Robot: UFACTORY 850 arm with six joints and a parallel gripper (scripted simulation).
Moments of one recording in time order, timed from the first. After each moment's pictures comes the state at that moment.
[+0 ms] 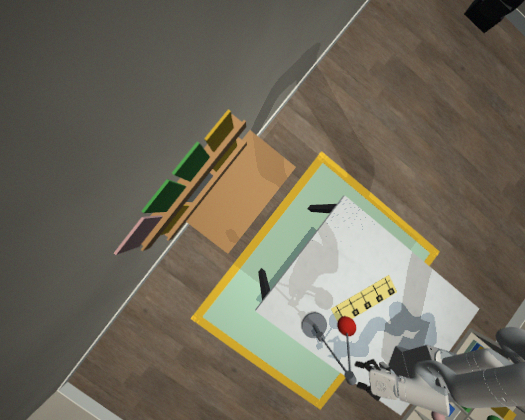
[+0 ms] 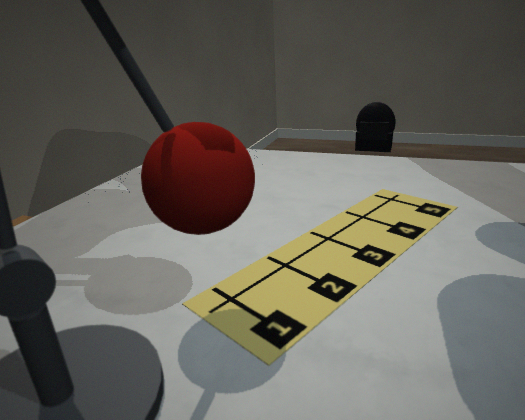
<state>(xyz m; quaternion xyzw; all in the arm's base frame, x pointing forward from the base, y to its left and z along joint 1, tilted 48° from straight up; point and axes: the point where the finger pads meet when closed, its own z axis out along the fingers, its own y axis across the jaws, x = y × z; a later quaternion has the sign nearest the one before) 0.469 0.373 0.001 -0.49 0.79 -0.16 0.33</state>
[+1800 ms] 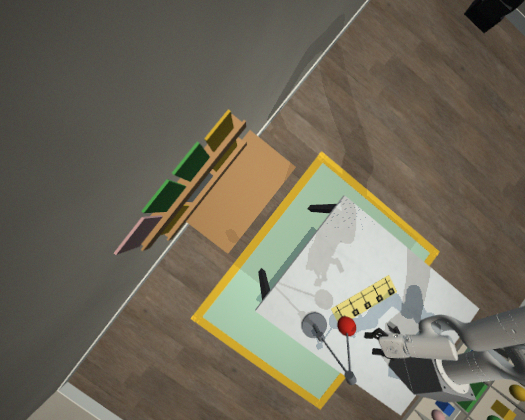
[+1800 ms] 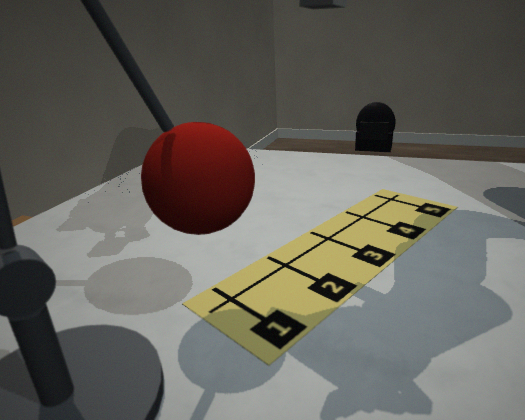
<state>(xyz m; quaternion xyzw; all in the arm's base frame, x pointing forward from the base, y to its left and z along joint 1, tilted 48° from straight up) 0.491 0.250 0.075 -0.66 0.70 -0.14 0.24</state>
